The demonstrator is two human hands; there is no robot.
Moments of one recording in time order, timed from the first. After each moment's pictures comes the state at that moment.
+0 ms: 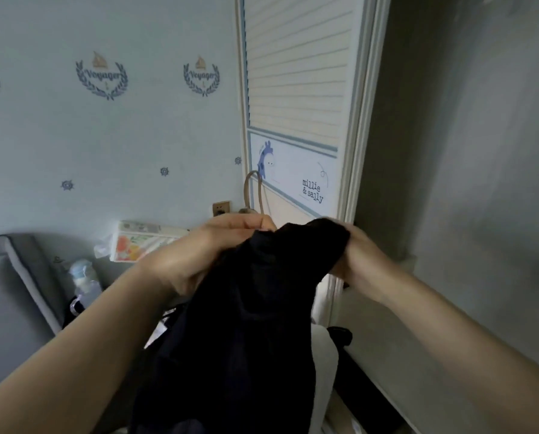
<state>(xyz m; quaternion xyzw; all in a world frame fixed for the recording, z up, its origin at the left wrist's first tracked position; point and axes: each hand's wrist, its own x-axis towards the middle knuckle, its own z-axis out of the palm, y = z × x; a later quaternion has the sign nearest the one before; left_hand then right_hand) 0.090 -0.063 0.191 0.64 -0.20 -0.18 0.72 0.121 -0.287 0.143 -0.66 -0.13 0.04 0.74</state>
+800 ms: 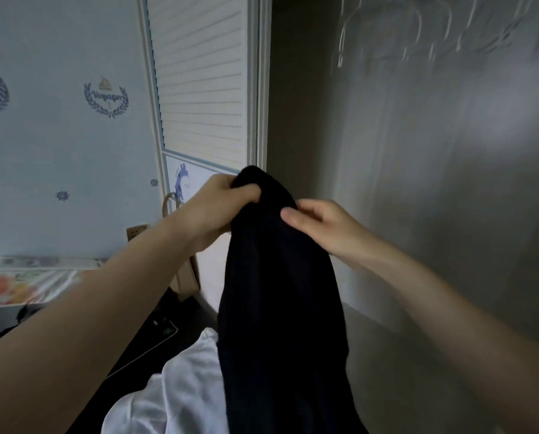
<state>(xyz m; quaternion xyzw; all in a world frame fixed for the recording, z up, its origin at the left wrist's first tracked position) 0.104 -0.206 0.250 0.72 -0.25 -0.03 0.65 0.052 -0.397 0.225 -0.83 -0.19 -0.13 0.51</state>
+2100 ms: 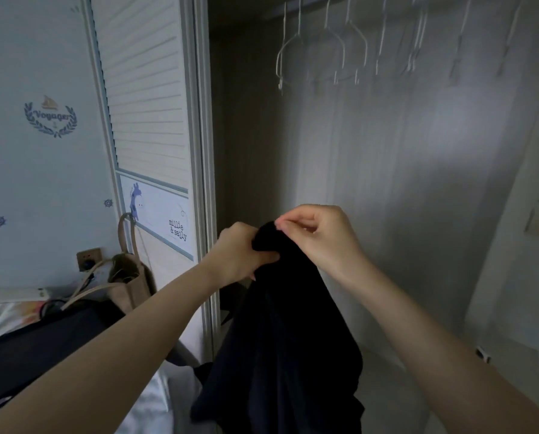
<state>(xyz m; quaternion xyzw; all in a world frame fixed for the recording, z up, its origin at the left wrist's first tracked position) 0.100 -0.299 0.209 0.84 -0.31 0.04 0.45 0.033 -0.453 0.225 -0.83 -0.14 -0.36 0.41</state>
